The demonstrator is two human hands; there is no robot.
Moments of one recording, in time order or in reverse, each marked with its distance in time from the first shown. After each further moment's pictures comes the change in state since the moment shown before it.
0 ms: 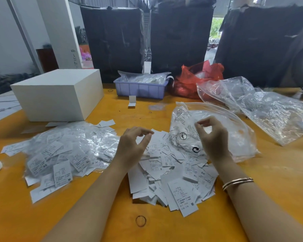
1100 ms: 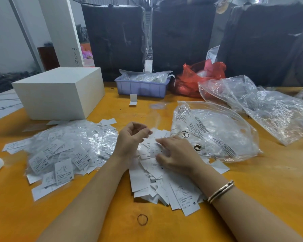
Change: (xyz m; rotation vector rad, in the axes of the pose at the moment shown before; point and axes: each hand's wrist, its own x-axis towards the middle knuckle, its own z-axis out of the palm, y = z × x) left_hand 0.007 0.001 -0.001 -0.642 0.050 -0.357; right_hand -0.032 -0.043 0.034 -0.268 -0.813 -0.197
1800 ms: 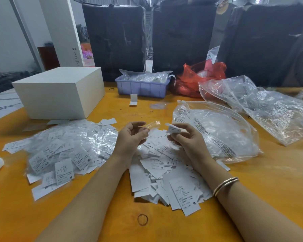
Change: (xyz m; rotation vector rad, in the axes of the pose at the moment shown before) left_hand 0.003 -0.001 -0.001 -0.095 0.021 -0.088; right_hand 0.004 0.017 -0.008 1.262 0.339 0.320
